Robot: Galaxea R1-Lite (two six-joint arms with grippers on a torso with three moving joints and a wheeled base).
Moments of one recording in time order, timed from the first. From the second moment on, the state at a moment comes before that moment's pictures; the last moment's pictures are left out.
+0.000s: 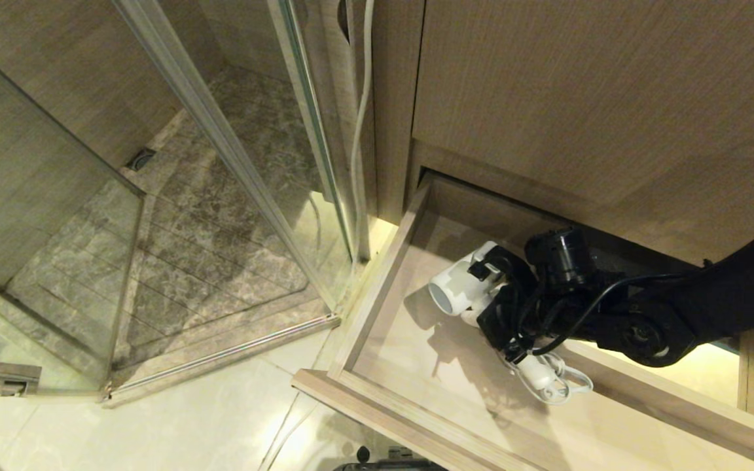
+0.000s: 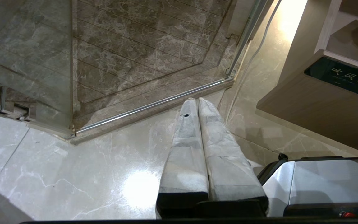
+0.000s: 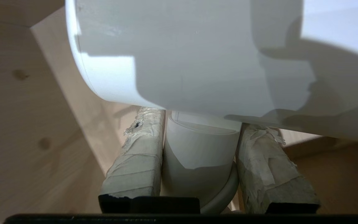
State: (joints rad) left arm 0.00 0.00 0.00 0.00 0.00 0.00; right arm 0.45 1.97 -0.96 -0.45 0.09 -0.36
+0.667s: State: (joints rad) left arm 0.00 0.00 0.00 0.00 0.00 0.00; right arm 0.45 1.78 -0.94 -0.34 0.12 -0.37
